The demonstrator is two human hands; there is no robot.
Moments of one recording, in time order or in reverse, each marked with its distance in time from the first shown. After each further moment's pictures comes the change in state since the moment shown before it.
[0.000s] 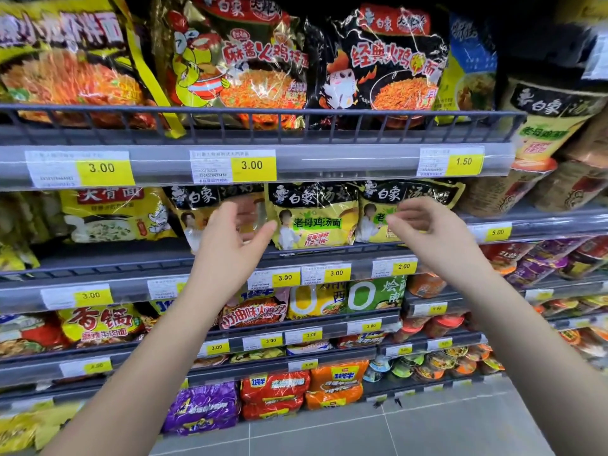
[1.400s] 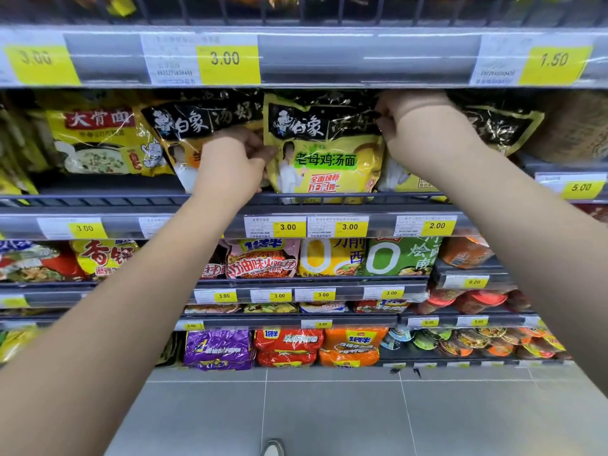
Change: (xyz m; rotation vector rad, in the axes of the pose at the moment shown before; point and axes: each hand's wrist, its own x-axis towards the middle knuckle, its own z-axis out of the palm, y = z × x) left_hand 0.047 -0.011 0.037 0.130 0.089 -0.135; right_hand 0.096 -0.015 0.047 -0.730 -0.071 -0.402
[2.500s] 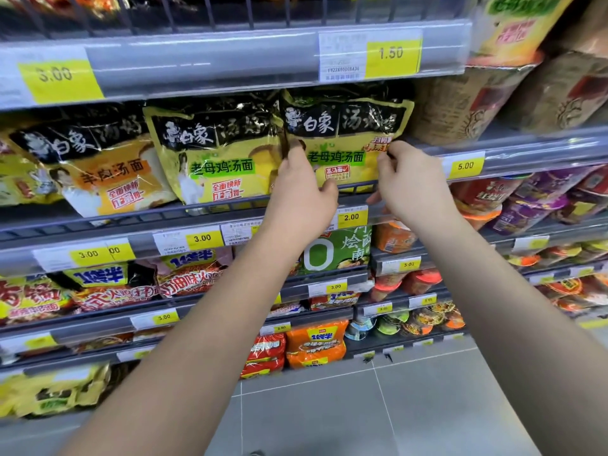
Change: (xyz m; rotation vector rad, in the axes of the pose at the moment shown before) left_hand -0.074 0.114 0.142 -0.048 -0.281 0.125; right_hand -0.097 0.098 0.032 0.503 0.133 0.425
